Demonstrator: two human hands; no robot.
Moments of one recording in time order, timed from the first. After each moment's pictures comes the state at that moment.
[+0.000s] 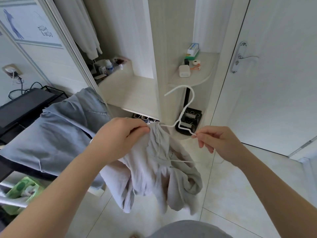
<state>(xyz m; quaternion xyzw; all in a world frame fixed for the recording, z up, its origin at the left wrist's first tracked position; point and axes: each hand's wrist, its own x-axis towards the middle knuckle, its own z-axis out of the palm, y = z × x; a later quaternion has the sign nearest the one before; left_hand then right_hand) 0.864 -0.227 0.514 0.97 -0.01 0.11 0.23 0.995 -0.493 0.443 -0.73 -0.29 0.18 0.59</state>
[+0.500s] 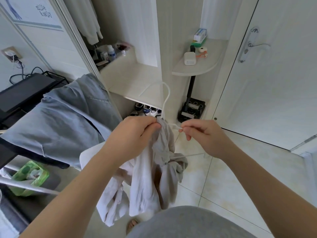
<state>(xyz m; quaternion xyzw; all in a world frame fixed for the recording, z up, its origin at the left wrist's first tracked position) 0.859 -0.255 0.487 0.96 0.01 0.13 0.26 0.976 -0.460 0.437 -0.75 -0.37 0.14 0.53</state>
